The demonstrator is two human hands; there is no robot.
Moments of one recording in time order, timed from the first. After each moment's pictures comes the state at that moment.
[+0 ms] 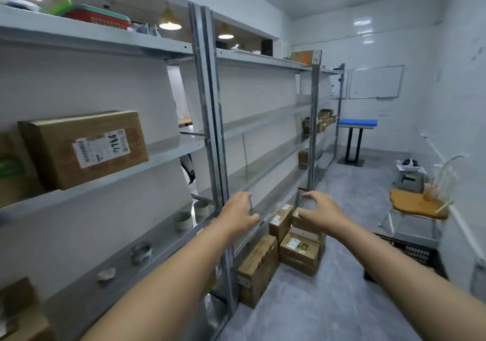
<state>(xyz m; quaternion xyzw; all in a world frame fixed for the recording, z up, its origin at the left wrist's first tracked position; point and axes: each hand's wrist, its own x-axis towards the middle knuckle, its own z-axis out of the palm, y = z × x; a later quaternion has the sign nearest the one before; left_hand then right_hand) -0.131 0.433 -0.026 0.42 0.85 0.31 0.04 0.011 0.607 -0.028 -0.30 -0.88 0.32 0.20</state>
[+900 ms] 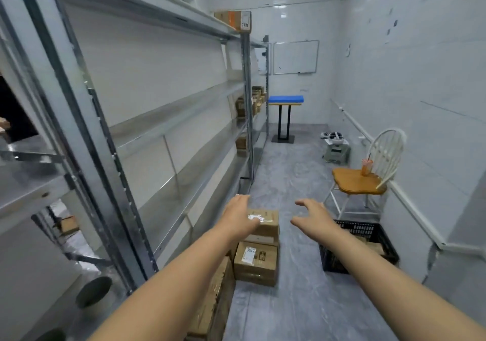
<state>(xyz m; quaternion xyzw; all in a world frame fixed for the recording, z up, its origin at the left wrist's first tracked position) -0.391 0.801 -0.110 0.52 0.79 0.30 0.14 -0.210 0.895 -0.108 -0.48 -0.80 0.31 0.19</state>
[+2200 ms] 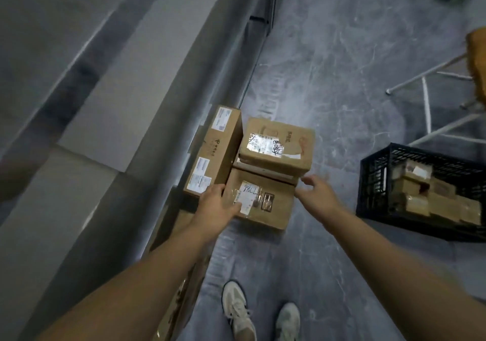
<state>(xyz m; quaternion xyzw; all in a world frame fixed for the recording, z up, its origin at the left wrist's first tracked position) -0.712 1.254 -0.591 0.26 0.86 0.21 0.40 -0.549 1.410 -0.581 -0.59 -0.64 0.49 -0.03</state>
